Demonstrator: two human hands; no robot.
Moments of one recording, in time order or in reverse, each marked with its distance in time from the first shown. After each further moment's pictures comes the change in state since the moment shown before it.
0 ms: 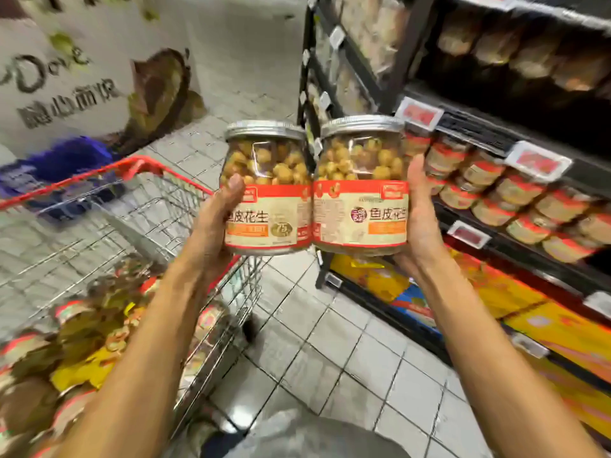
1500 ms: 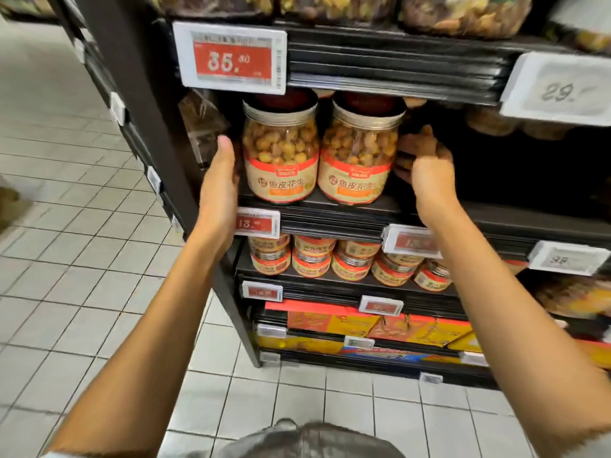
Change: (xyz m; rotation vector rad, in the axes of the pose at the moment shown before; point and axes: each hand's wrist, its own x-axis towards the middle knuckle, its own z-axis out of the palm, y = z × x) left_hand 0.398 -0.105 0.215 0.331 -0.114 0.035; right_hand 0.246 -0.166 -0.286 -0.345 0.865 -0.396
